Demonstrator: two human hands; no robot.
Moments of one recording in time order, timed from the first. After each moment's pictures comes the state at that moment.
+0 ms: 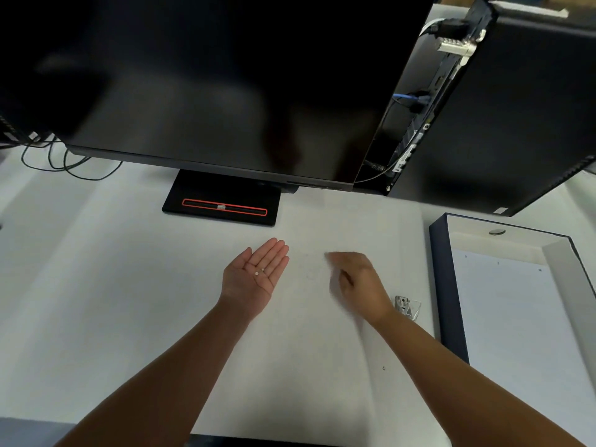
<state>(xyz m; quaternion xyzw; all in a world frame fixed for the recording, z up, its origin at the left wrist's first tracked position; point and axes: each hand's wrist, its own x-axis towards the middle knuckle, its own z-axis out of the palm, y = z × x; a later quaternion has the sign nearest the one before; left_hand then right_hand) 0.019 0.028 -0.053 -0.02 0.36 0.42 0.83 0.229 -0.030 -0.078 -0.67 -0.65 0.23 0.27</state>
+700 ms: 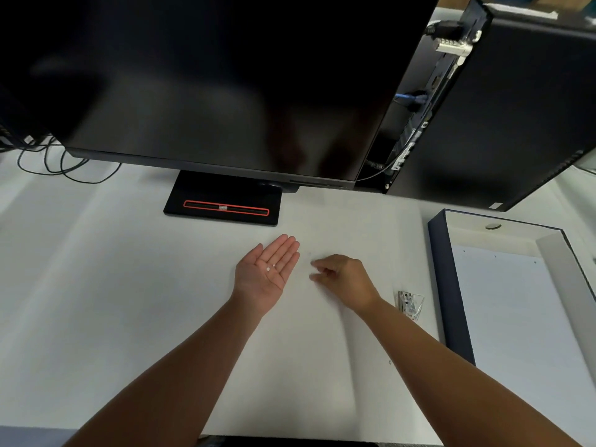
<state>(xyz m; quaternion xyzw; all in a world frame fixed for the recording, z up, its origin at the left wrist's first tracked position) 0.028 0.030 -0.050 0.00 0.38 0.41 0.83 0.197 -0.019 -0.067 -0.70 -0.58 0.33 0.25</state>
